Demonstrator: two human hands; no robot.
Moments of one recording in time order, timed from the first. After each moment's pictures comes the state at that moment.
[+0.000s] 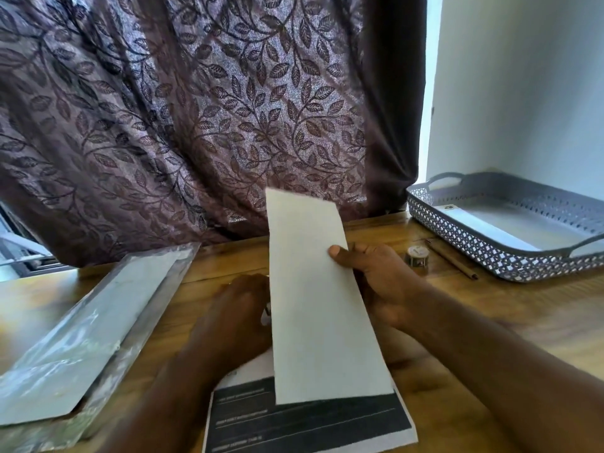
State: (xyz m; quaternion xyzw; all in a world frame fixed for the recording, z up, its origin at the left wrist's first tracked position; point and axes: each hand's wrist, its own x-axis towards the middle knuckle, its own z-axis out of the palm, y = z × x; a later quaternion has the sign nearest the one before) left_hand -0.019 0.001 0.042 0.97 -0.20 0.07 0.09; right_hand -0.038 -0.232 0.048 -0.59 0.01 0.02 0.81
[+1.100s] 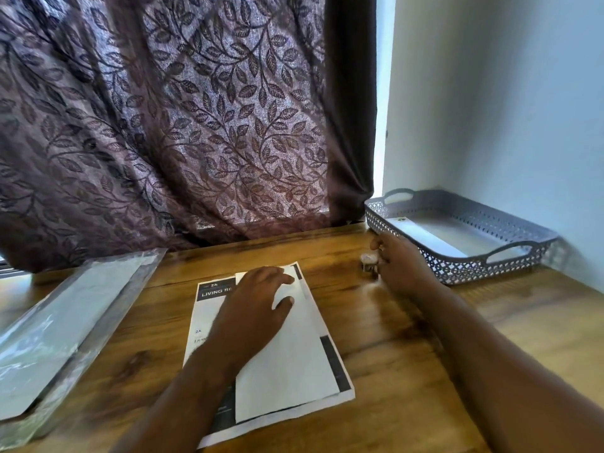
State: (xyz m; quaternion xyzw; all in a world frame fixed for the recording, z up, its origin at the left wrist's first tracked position) left_hand -0.023 -0.074 0.023 0.94 -0.26 0.13 0.19; right_hand -0.030 -0.361 0.031 -0.94 0.09 -0.23 0.25
